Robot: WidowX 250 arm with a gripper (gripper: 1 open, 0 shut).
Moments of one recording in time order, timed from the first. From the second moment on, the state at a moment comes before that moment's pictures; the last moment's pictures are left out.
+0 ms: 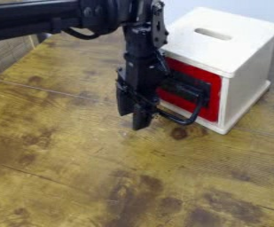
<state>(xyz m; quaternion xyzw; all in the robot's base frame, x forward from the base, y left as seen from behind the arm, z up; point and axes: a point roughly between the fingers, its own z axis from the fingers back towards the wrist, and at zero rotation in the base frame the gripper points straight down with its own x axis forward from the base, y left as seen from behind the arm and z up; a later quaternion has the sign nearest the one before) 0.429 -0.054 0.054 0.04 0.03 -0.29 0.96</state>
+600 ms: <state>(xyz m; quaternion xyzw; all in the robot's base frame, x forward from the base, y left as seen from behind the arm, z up) 0.436 -0.021 0.049 0.04 0.04 -0.28 0.96</state>
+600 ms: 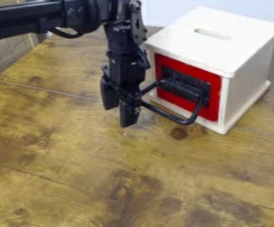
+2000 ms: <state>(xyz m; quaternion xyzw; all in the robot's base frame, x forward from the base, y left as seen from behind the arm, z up) 0.417 -0.032 0.119 0.04 0.01 -0.18 0.98</state>
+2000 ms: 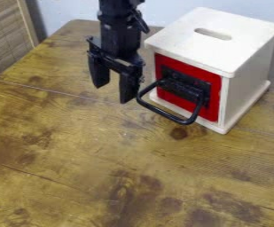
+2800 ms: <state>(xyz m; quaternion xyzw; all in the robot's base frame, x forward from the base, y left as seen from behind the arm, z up) 0.398 -0.048 0.136 0.04 -0.02 -0.26 0.96</state>
